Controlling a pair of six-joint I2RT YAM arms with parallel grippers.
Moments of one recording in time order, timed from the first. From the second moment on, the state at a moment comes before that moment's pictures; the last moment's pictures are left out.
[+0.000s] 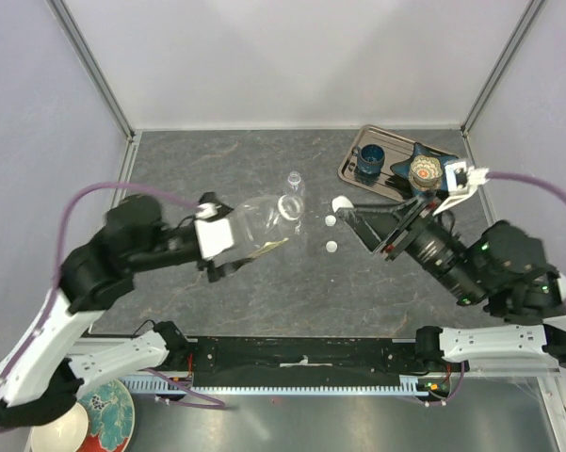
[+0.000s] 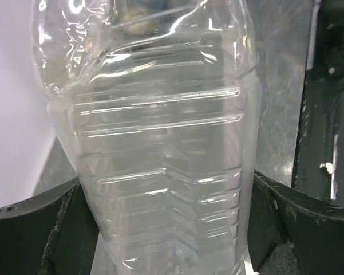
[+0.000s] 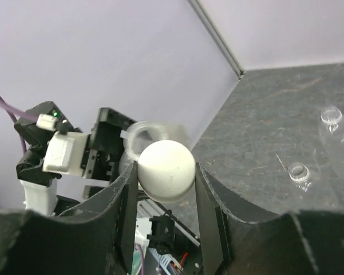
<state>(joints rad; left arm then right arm) -0.82 0.91 1.36 -0.85 0.31 0.52 1.42 0.82 1.33 -0.38 0.69 0.62</state>
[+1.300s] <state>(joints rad) -0.82 0.58 0.76 0.02 0.68 0.01 1.42 1.41 2.29 -1.03 0.21 0.18</state>
